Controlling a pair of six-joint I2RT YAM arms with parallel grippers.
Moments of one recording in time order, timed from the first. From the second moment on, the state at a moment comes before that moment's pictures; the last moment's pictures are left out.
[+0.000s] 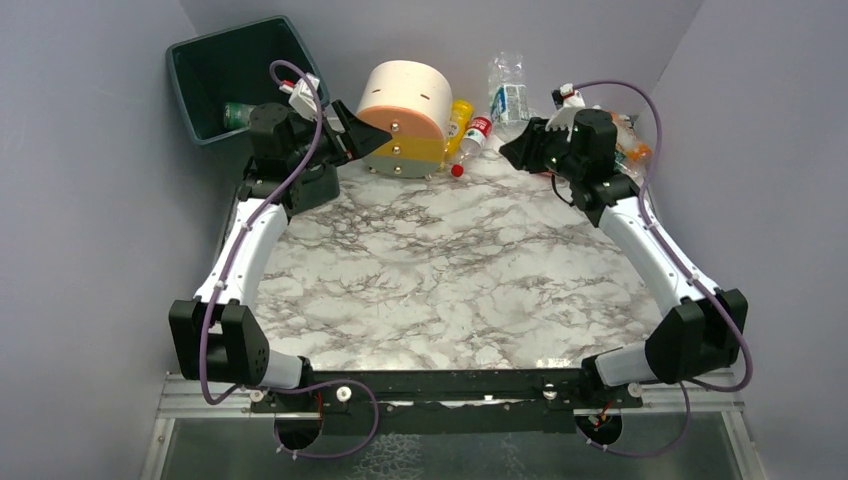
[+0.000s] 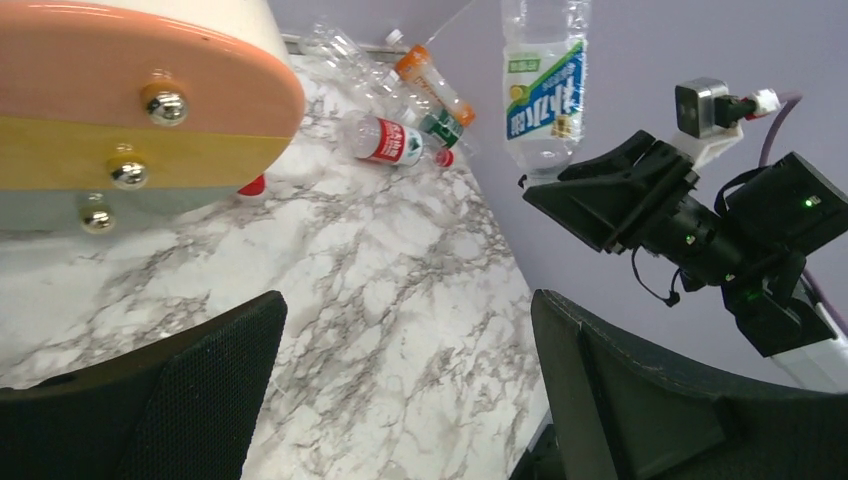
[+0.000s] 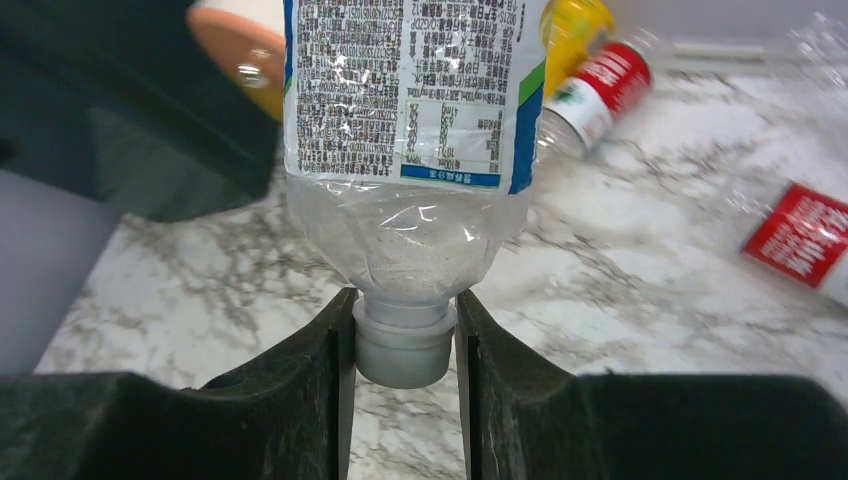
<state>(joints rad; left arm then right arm) -0.08 1.40 1.28 -0.04 0.72 -0.68 0.27 1.45 1.28 -0.16 -0.21 0.29</state>
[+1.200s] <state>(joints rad) -0.17 1.36 1.19 0.28 0.67 -0.87 0.67 1.53 1.41 -0.06 -0.41 0.28</state>
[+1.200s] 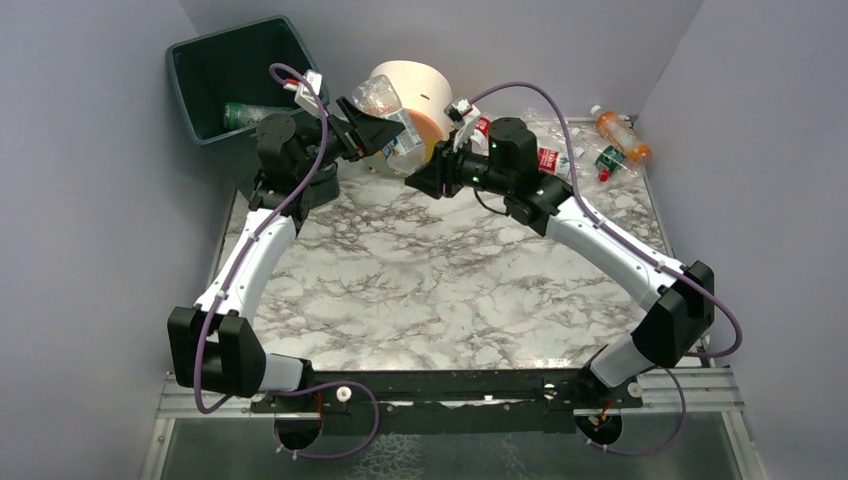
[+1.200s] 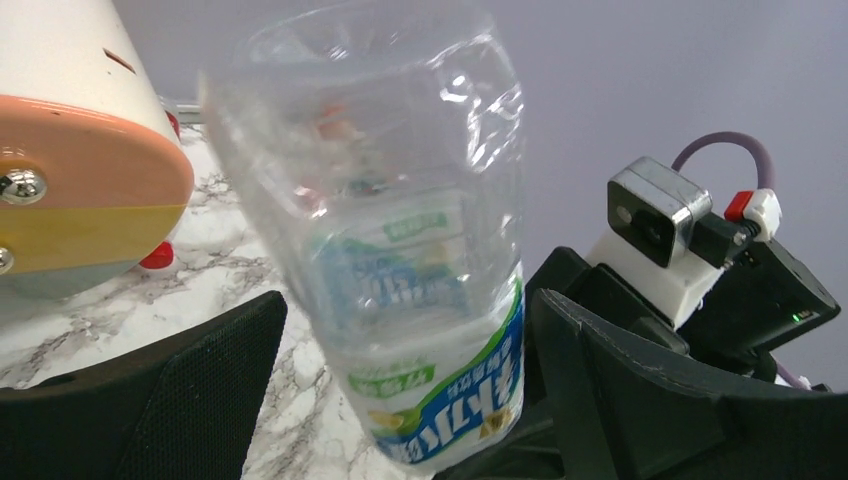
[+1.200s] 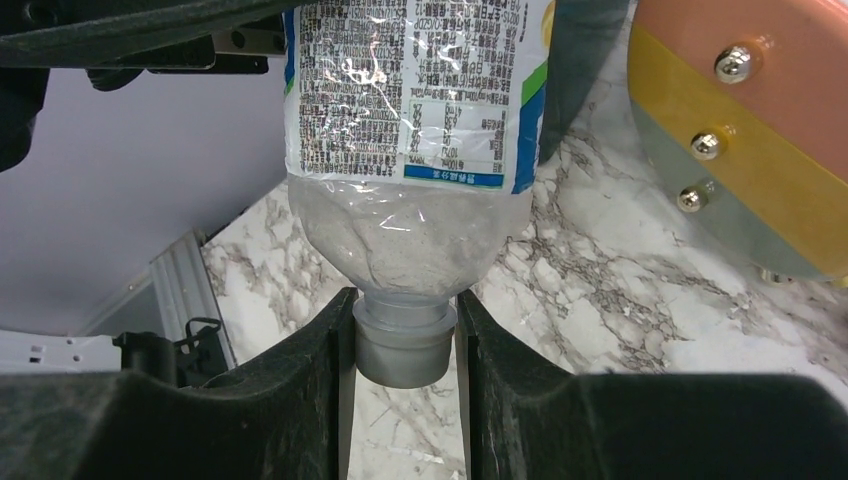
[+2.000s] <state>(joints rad) -0.18 1.34 1.20 0.10 0.52 -0.74 0.76 1.59 1.47 -0.17 -0.25 0.22</state>
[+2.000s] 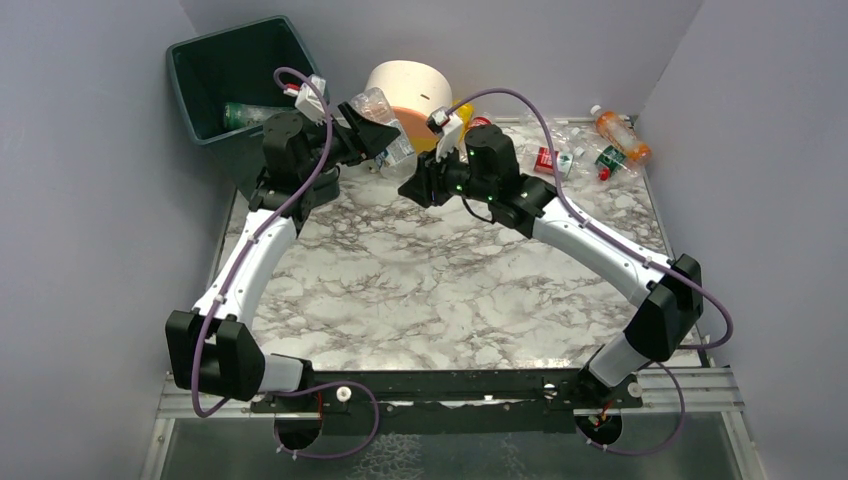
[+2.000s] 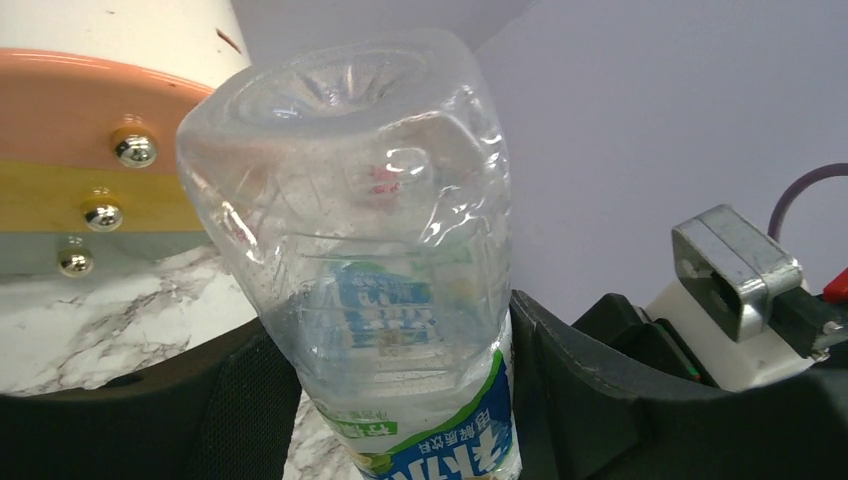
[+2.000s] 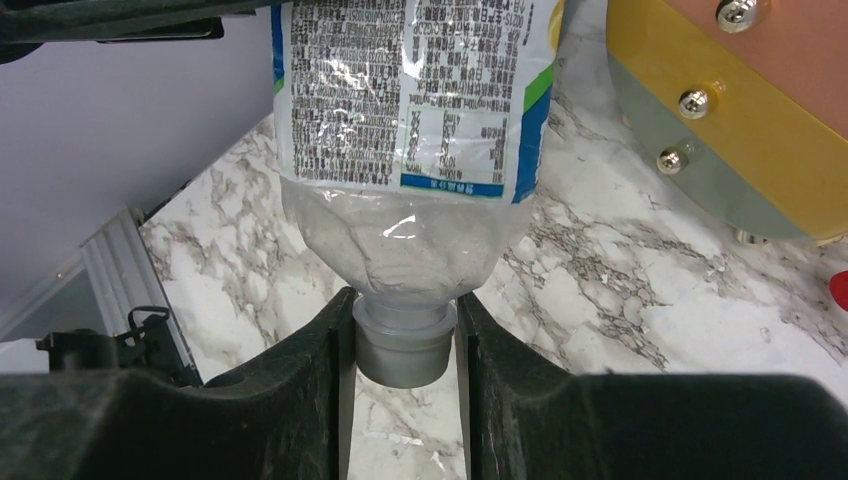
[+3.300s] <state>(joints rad) 0.30 1.69 1.90 -0.09 0.57 -0.64 0.77 1.40 1.36 -0.30 -0.04 0.20</state>
